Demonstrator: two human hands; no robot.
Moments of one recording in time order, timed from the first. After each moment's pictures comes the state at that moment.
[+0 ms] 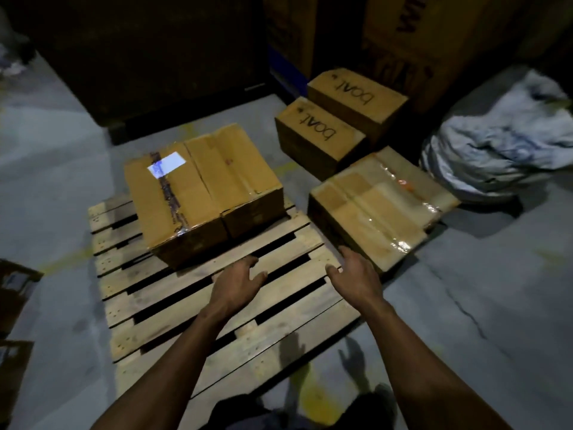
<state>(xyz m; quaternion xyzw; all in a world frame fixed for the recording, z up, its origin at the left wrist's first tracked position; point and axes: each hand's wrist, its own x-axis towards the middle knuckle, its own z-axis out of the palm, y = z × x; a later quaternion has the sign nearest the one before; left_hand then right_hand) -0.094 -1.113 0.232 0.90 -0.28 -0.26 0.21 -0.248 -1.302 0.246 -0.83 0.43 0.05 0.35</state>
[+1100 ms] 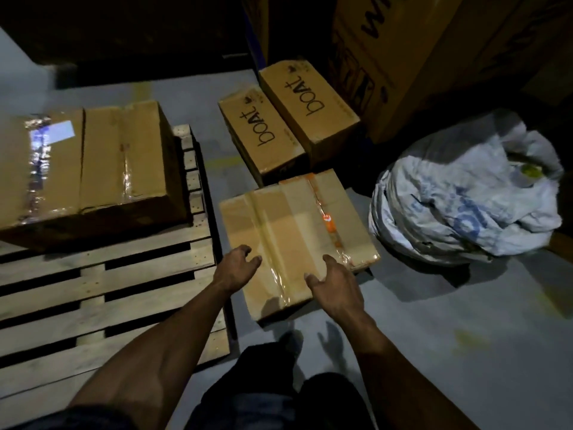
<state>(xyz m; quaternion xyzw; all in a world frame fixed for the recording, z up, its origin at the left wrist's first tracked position) -0.168 -1.669 0.158 0.90 -0.06 -0.32 0.28 -0.300 -1.839 0.219 -0.86 0.36 0.17 0.32</state>
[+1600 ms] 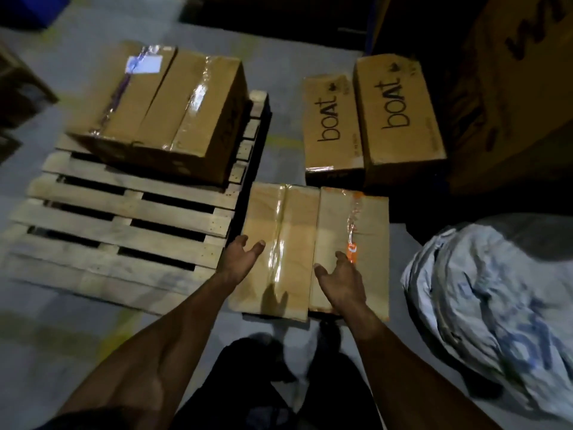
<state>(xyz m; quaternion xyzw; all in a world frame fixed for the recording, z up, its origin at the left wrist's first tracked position) -0.149 -1.777 0.134 0.82 0.28 -0.24 0.43 -0.179 -1.990 0.154 -0.87 0.23 0.27 0.34</state>
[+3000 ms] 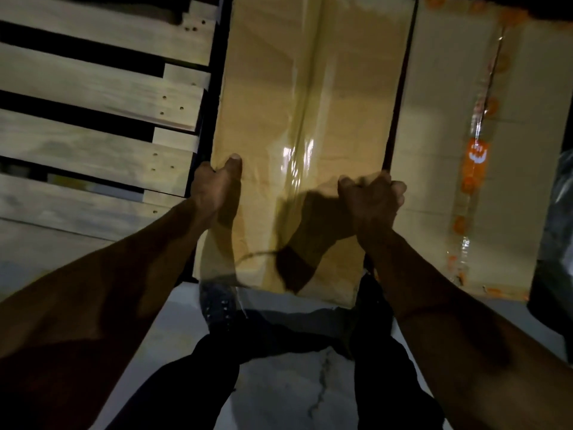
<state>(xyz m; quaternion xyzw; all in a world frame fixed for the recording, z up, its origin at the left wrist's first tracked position) -0.096 -1.672 -0.278 0.72 0.45 -0.22 0.48 -0.109 -1.912 -0.264 -0.85 0.37 0.20 0.30</state>
